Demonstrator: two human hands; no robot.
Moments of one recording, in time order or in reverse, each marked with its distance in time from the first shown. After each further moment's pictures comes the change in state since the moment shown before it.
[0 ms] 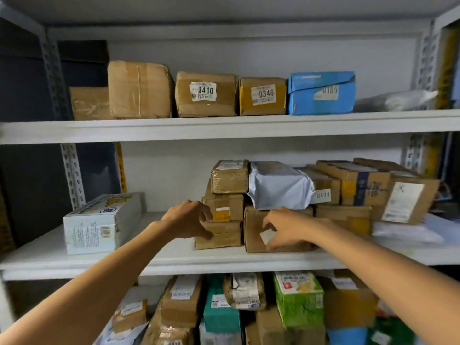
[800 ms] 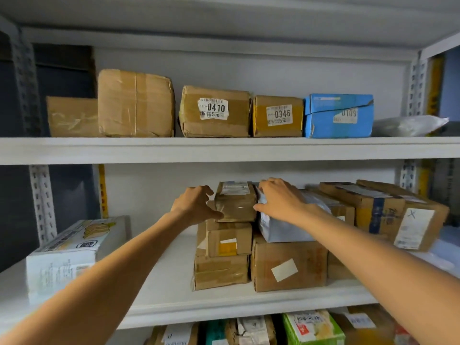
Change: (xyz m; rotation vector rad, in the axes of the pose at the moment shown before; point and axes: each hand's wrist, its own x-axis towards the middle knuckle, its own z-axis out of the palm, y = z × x) left_hand 0.098 -0.033 -0.040 -0.260 0.268 -0.045; right_hand 0.090 -0.018 -0.066 -0.021 0.490 0.140
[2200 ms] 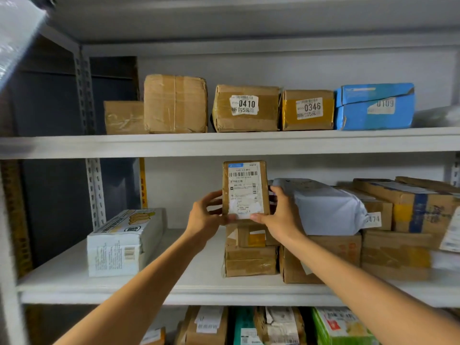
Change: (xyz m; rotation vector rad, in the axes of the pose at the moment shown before) left_hand -0.075 -0.026 0.012 -1.021 0.168 -0.115; right_hand -0.029 -0.057 0.065 0.974 0.198 0.152
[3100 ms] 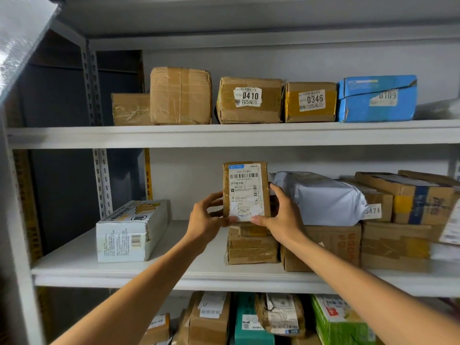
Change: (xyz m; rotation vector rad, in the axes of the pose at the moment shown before) left_hand -0.028 -0.011 -0.002 0.005 -0.005 0.020; right_hand -0.028 0.005 -0.001 -0.064 -0.043 -0.074
